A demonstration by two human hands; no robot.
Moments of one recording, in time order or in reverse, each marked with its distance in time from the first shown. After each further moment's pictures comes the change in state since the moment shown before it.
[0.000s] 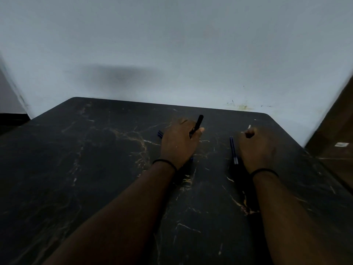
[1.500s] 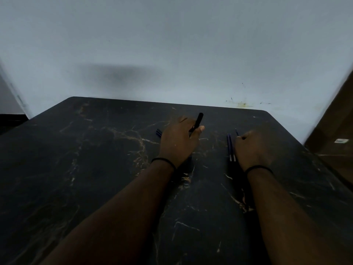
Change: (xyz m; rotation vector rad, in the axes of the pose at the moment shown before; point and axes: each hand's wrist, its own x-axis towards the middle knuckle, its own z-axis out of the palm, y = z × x) left_hand 0.001 0.002 0.002 -0.001 0.011 0.022; right_hand -0.011 -0.012 -0.008 -0.168 -0.141 0.078
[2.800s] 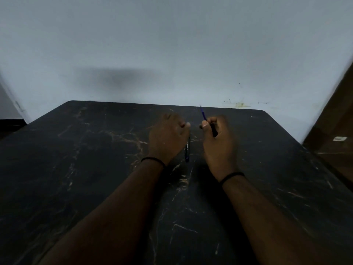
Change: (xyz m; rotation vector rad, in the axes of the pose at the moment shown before) left_hand 0.004 -0.005 -0.019 0.102 0.066 -0.074; right_hand -0.045 -0.052 0.030 0.629 0.144 -0.388
